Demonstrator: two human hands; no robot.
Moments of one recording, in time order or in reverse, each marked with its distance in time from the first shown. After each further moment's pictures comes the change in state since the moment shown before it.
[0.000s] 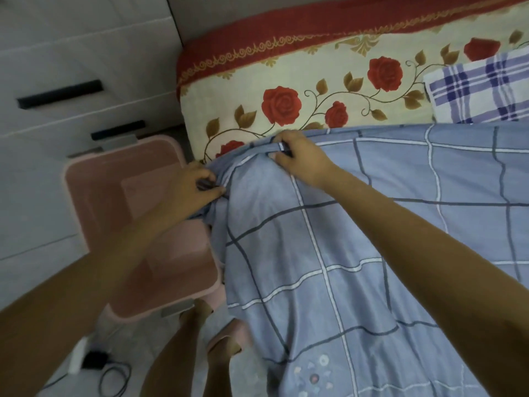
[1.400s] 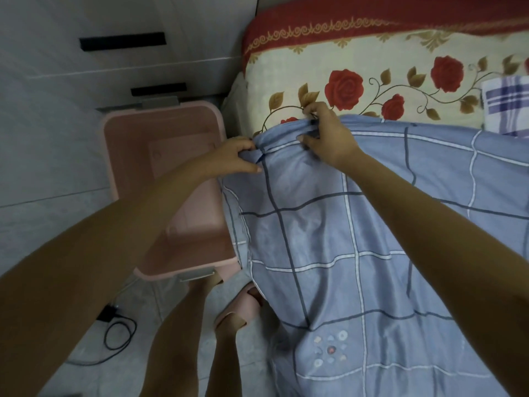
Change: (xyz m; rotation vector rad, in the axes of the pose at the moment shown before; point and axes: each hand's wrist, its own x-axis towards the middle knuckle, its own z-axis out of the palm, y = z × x) left_hand 0.003 -0.034 -0.028 -0.255 -0.278 -0.036; right_hand 0.019 -0.057 0.035 -0.117 0.035 0.080
